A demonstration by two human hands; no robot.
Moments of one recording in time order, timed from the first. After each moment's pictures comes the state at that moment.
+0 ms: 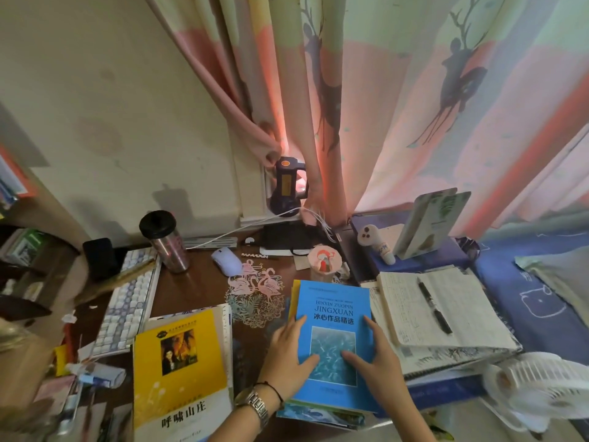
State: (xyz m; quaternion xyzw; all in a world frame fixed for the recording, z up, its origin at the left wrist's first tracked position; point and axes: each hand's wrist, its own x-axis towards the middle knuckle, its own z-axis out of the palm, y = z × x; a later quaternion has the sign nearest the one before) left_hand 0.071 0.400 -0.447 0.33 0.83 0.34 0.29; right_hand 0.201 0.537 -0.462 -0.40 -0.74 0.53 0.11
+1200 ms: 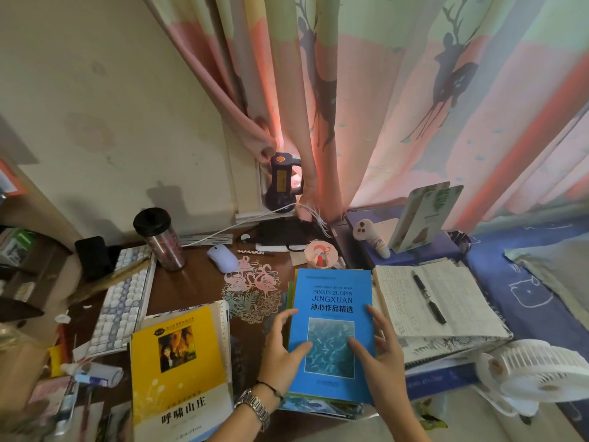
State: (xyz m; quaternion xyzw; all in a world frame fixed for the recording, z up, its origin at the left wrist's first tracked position) left_hand 0.075 0.392 -0.466 0.15 0.71 0.59 0.34; right_hand 0.205 0.513 -0.452 -0.39 -0.63 0.61 0.28
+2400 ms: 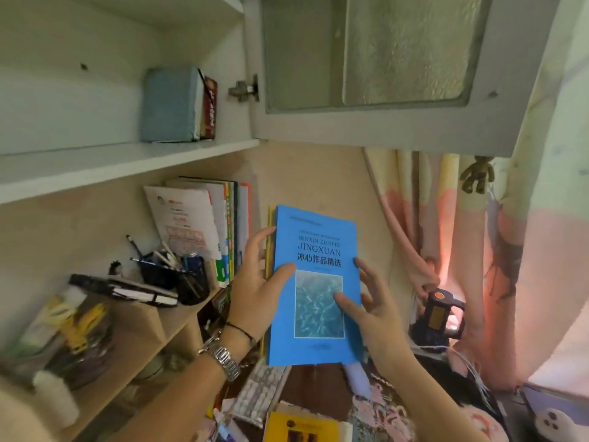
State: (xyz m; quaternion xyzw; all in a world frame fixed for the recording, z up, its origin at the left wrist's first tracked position) left_hand -0.067 0.222 -0.178 0.19 0.72 0.65 -0.17; right_hand -0.027 0.404 -0.222 0.04 -0.62 0.77 0.14
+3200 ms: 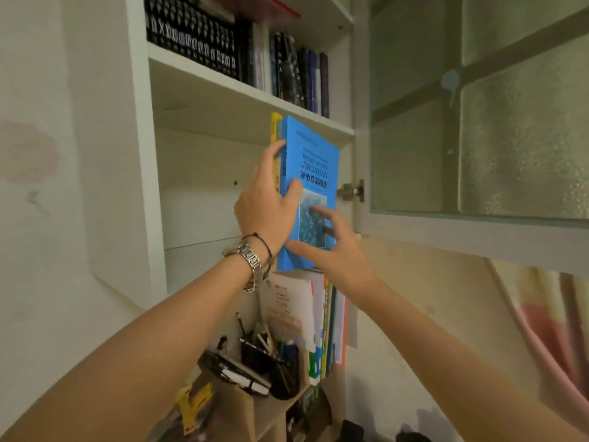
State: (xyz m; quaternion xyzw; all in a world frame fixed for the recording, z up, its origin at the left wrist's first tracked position) left_hand -0.108 0.116 0.062 0.08 0.74 0.31 -0.60; right_hand -0.122 0.237 0.003 0.34 -0.71 0.58 0.22
